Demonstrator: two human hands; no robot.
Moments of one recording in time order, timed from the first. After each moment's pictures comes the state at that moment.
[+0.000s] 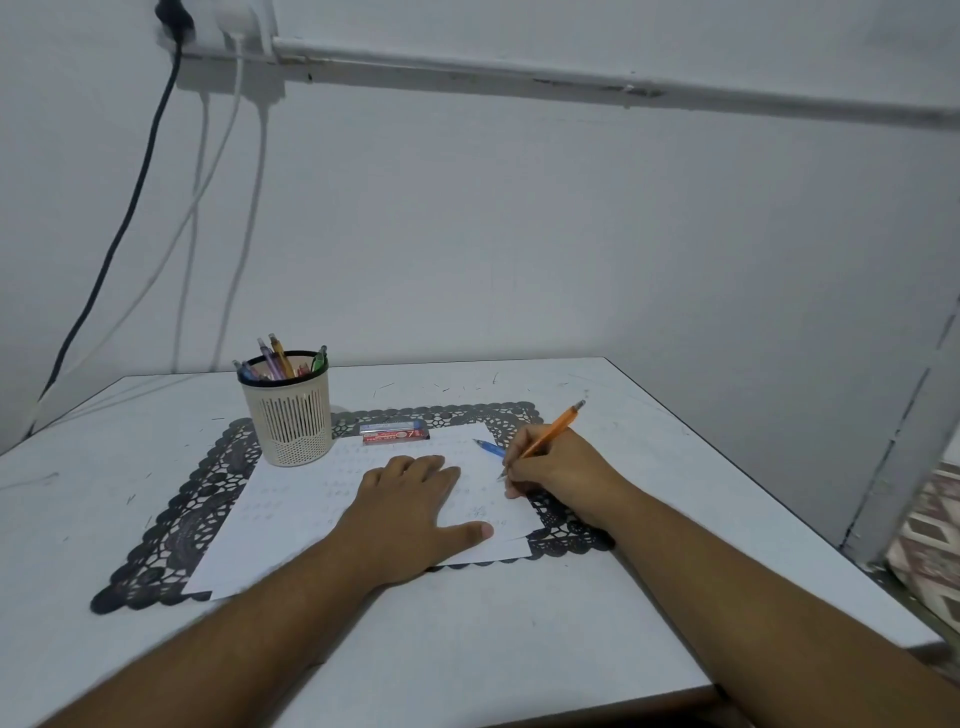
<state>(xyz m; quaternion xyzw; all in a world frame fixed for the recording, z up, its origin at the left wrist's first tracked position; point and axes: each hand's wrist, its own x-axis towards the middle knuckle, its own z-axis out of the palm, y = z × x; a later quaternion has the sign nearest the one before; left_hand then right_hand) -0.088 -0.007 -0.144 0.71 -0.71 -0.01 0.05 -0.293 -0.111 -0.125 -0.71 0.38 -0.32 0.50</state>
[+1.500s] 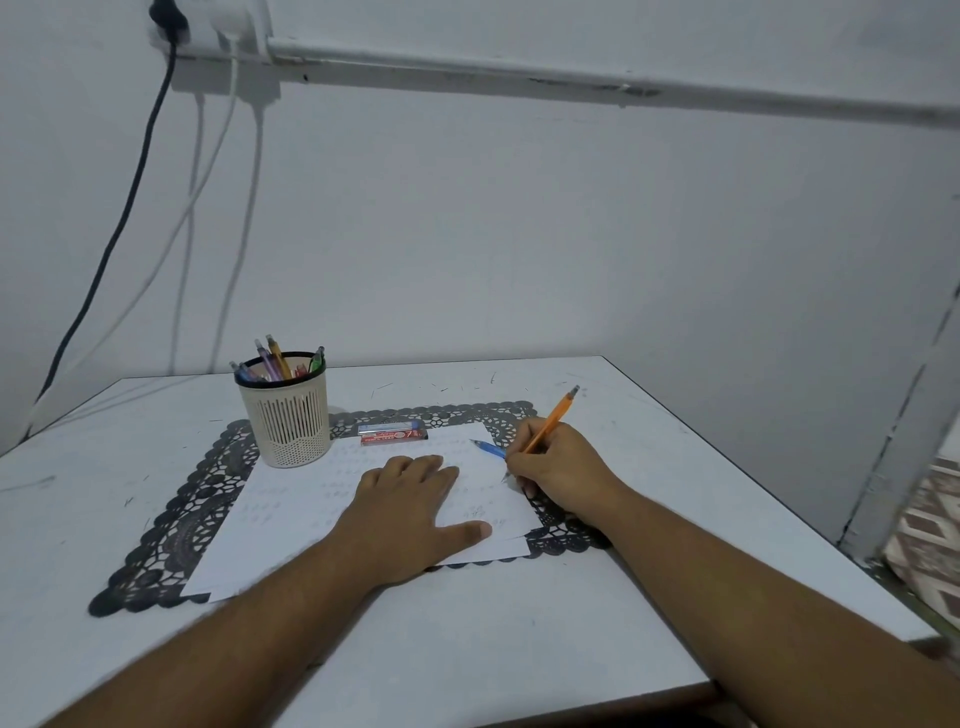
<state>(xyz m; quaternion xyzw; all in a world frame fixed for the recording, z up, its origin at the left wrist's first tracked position) -0.089 -0.008 -0.145 0.71 -0.70 -0.01 0.05 -0.291 -0.103 -0.120 -0.73 0.40 -0.35 0.44</state>
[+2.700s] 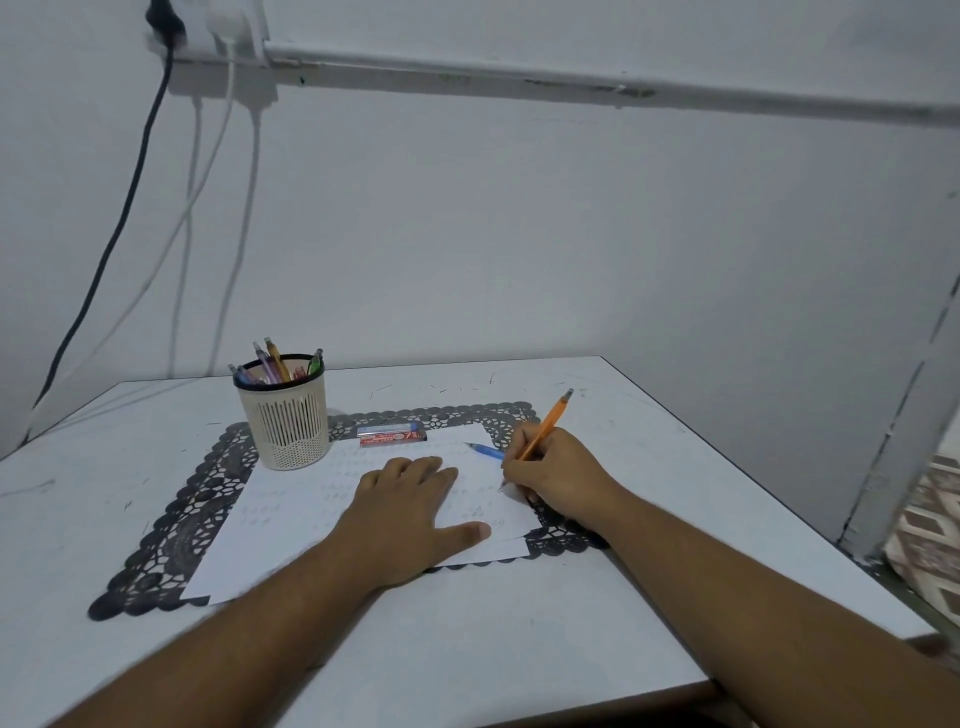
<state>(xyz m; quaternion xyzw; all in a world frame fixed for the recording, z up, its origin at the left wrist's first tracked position) -0.090 -0.007 -0.144 0.71 -0.70 -0.01 0.05 -0.292 -0.099 -0.122 -0.75 0.40 -0.32 0.42</state>
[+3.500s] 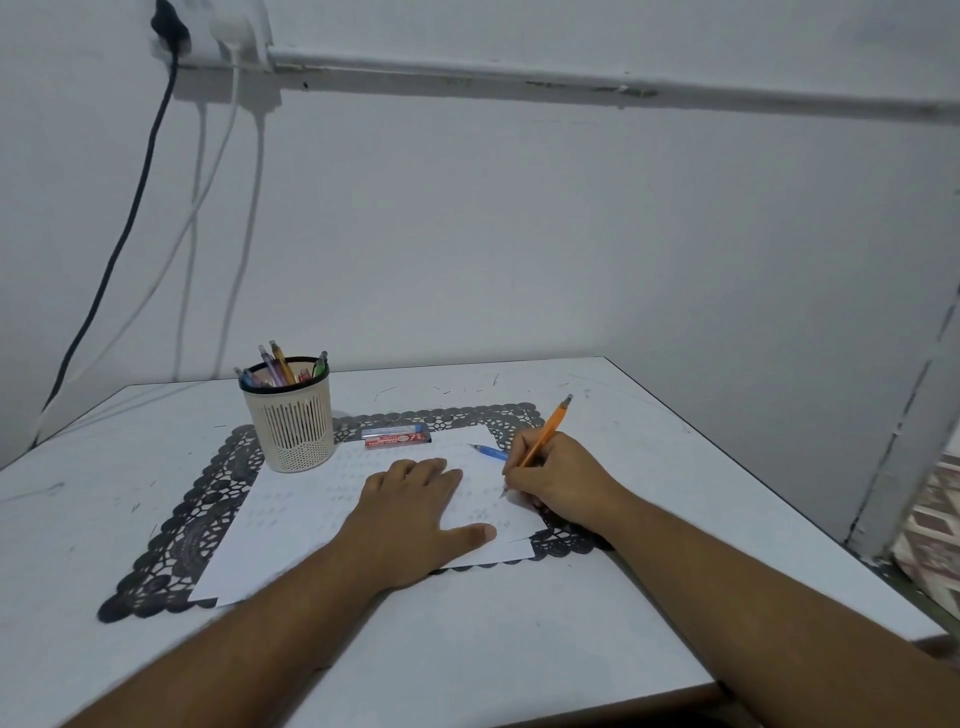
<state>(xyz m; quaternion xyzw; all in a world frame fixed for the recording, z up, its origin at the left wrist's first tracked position) -0.088 -0.009 -0.147 0.71 -0.70 0.00 0.04 -0.292 -0.094 -0.120 -0.76 0.40 -0.30 0.41</state>
